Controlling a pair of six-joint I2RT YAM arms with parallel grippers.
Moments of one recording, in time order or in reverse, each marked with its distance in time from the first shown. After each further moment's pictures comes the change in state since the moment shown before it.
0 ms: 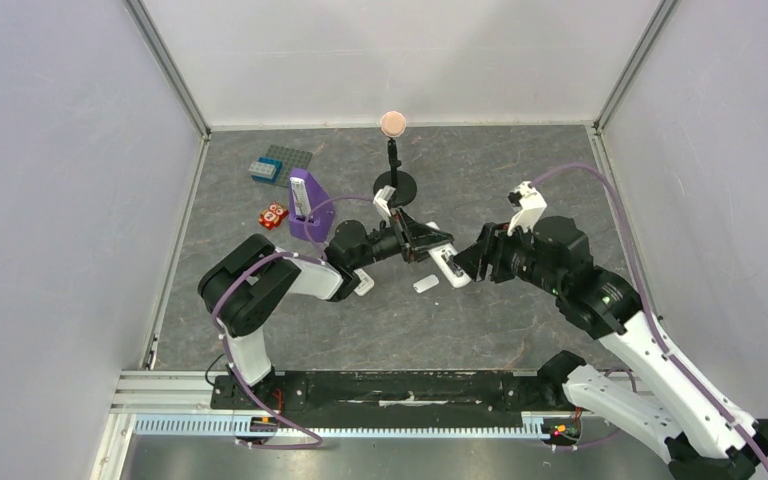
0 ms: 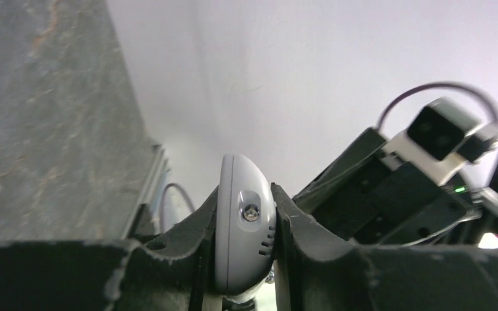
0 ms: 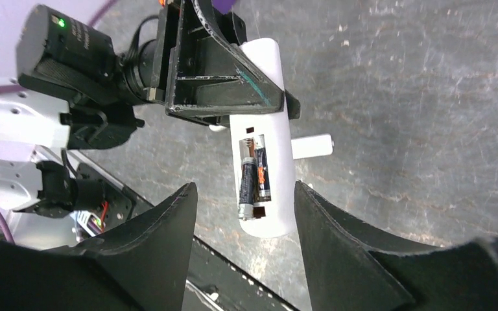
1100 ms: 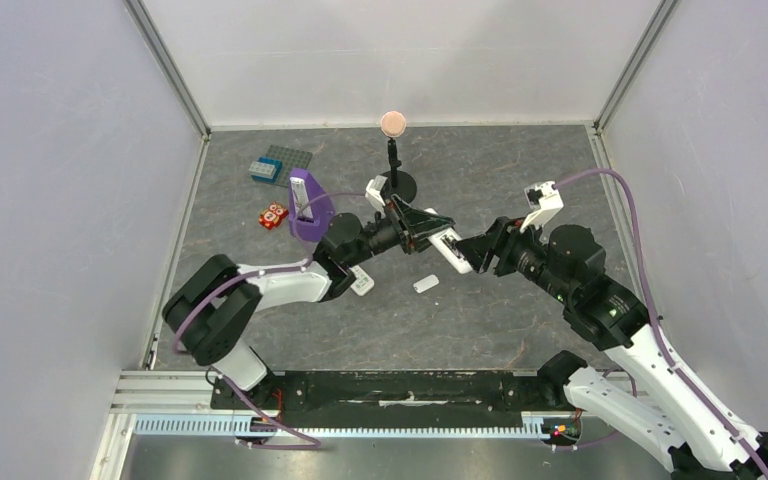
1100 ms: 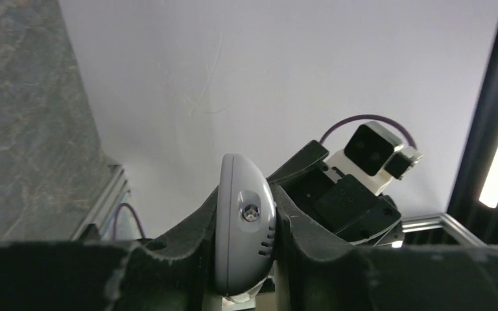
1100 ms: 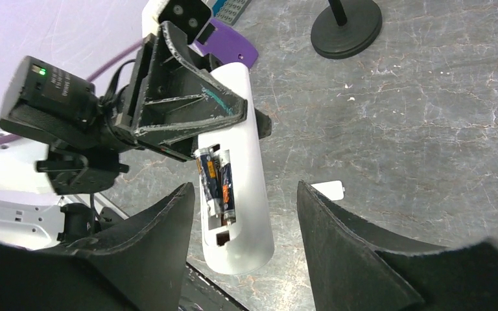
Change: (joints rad) left arm -0.039 -0.182 0.026 -0.122 -0.149 -0.141; right arm 0.000 -0.109 -0.068 0.185 0.069 0.052
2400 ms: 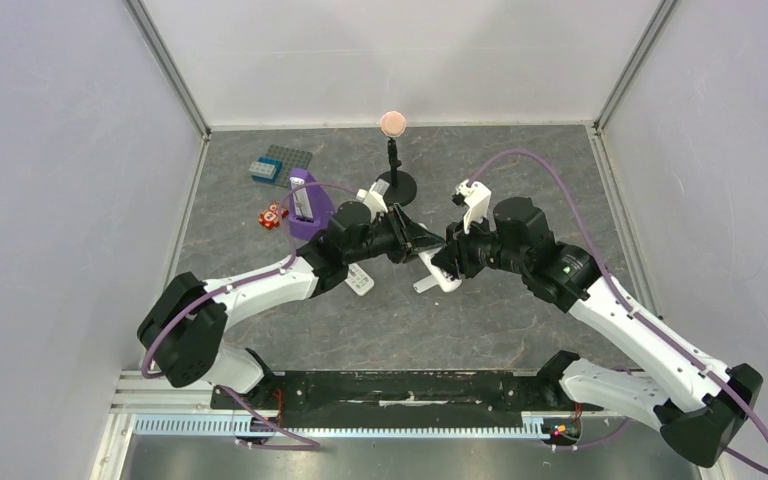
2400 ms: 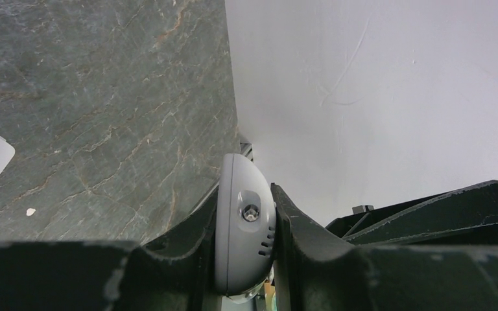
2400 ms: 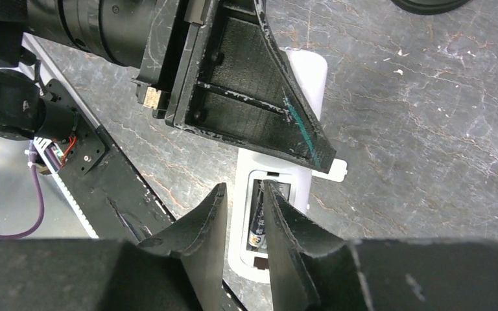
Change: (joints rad) left arm 0.001 -0.190 0.085 -0.724 -0.030 0.402; right arm 0.074 0.307 0.131 -0.085 -0.225 -0.338
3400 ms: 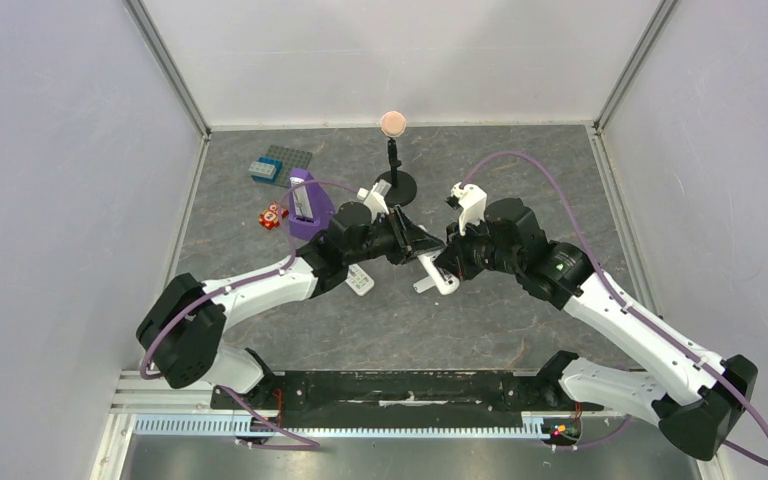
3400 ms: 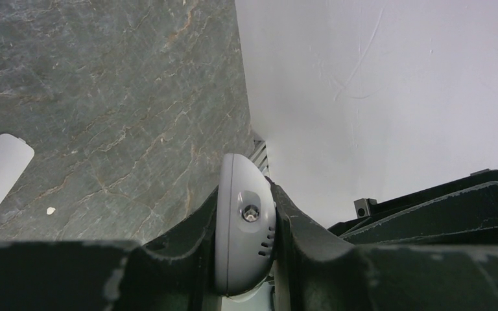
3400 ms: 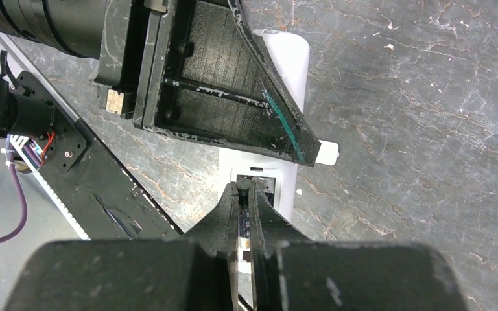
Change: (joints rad) left arm 0.000 -0.004 0.000 -0.030 -0.003 0.058; right arm 0.026 0.030 0.002 -0.042 0.086 0.008
